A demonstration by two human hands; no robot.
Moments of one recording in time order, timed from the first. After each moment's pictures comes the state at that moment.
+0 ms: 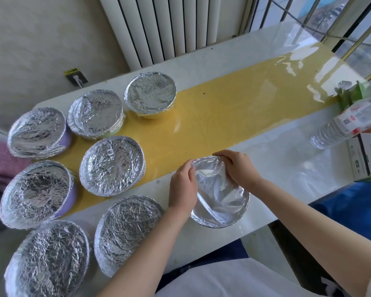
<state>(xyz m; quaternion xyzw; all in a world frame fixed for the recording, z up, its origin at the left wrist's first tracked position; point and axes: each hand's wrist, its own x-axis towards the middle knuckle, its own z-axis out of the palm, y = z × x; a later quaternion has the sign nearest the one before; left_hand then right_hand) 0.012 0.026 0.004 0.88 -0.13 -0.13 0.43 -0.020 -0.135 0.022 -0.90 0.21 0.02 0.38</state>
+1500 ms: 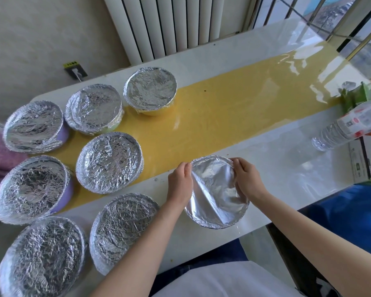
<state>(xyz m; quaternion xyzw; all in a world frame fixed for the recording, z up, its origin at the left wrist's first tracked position) 0.022 0.022 0.002 0.86 -0.07 -0.20 0.46 -0.046 -0.137 -0.009 -0.77 0.36 0.00 0.52</state>
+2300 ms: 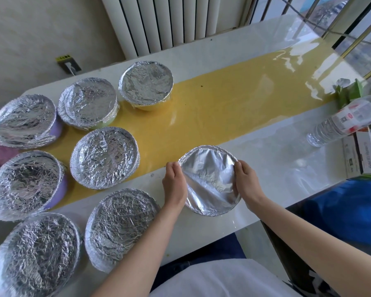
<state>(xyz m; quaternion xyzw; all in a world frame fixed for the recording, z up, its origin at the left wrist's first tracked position) 0.006 0.023 0.005 0.82 0.07 -0.18 0.53 -0.062 -0.125 -0.007 -0.71 0.43 -0.02 0.56</state>
